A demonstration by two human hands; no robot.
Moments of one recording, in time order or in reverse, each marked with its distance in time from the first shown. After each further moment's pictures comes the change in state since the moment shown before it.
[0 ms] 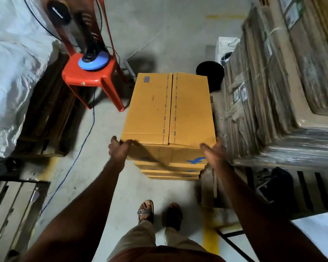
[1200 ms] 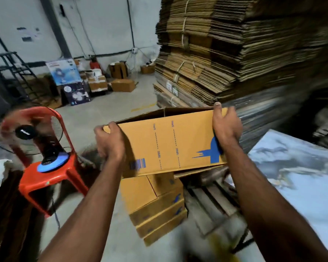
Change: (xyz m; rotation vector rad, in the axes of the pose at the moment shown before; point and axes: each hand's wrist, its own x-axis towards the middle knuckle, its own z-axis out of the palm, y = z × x) left_hand -0.234 0.123 -0.139 -0.266 0.127 0.769; right_hand -0.363 -0.082 -0.162 0.285 1.075 -0.192
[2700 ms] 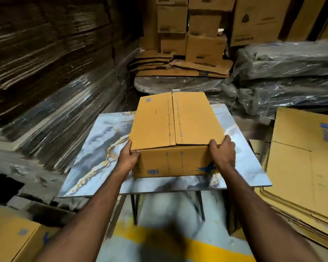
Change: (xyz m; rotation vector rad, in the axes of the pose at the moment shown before) left_hand -0.610 0.009 0.225 0.187 -1.606 0.314; right_hand -0.025 0.464 -0.501 -0.236 0.423 0.649
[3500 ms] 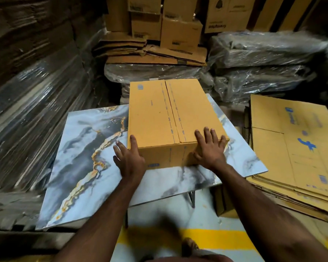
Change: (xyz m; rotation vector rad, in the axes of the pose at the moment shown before) left_hand 0.059 -0.025 0.014 0.805 0.098 0.216; right_hand 0.002 -0.007 0.080 -0.865 -0.132 -0.406
